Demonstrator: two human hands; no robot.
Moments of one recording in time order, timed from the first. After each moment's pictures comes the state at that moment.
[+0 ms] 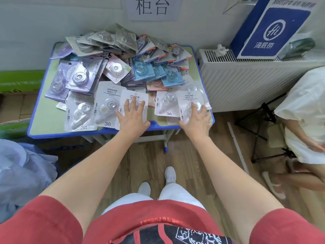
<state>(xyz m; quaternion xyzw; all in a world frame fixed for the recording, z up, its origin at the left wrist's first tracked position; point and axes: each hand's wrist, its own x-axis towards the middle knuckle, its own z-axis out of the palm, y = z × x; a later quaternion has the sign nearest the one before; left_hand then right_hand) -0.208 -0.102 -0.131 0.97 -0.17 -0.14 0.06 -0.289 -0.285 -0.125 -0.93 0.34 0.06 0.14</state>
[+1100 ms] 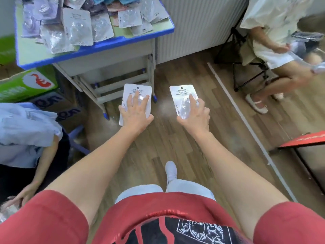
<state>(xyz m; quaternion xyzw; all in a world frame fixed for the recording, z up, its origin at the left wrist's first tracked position) -0.556 -0.016 -0.153 0.95 -0.28 -0.16 0.03 -0.678 -0.164 -0.161 -0.89 0.40 0.02 0.23</state>
